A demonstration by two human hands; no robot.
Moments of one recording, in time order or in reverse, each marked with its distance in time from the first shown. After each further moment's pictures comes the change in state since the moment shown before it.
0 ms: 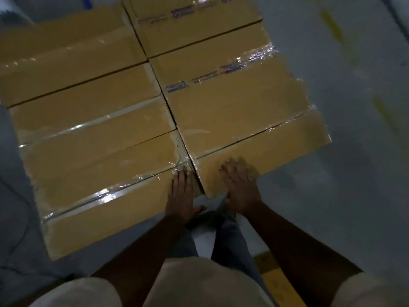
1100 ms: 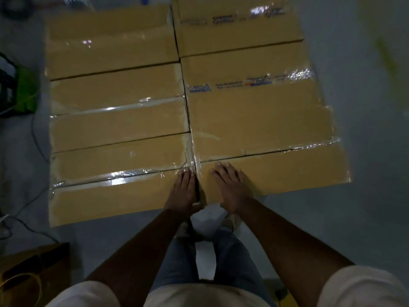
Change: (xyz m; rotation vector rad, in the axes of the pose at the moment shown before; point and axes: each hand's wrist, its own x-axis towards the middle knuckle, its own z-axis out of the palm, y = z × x) left_hand 0.015 0.034 -0.010 -0.046 -0.034 -0.138; right_hand 0.054 0.018 -0.013 -0.058 -0.089 -0.270
